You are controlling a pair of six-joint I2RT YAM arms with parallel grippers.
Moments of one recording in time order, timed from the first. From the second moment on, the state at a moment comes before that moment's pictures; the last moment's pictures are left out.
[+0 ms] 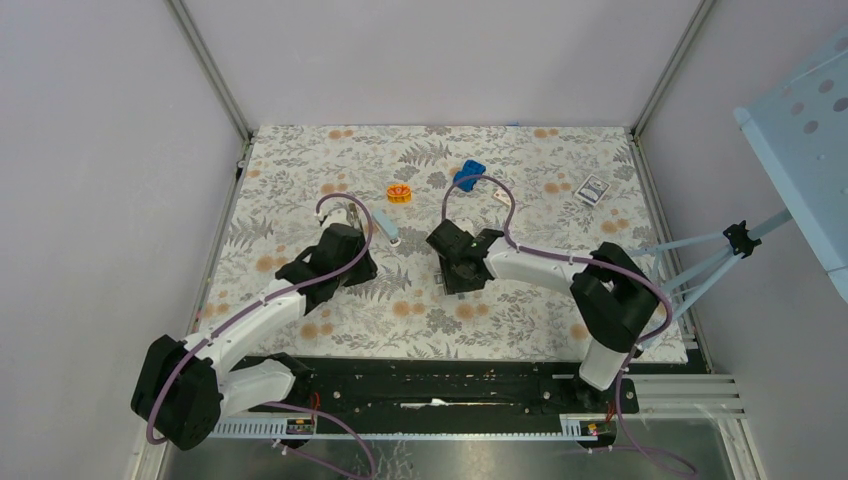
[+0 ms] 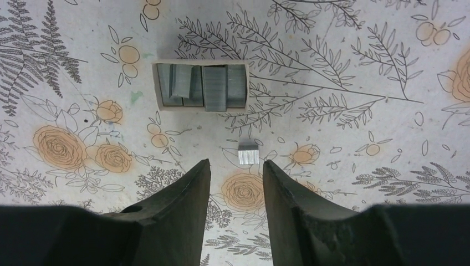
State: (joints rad) left arm -0.54 1.10 0.64 -0.34 -0.19 -0.70; right arm 0.88 1.73 1.12 -0.61 0.19 0.66
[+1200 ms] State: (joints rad) left arm -0.54 1.09 0.63 -0.35 -0.20 -0.68; right arm 0.88 1.83 1.16 -0.66 0.21 0.62
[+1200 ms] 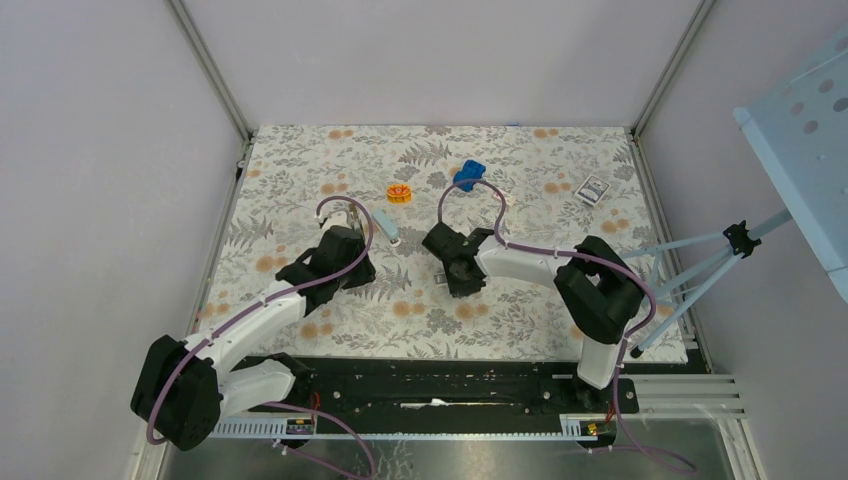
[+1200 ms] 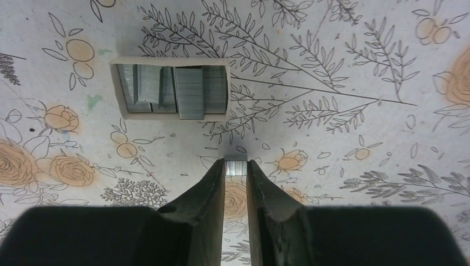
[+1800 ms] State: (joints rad) left arm -0.54 1.05 0.63 -0.37 -0.23 -0.68; right arm 0.88 1.83 1.37 -0.69 0.23 0.58
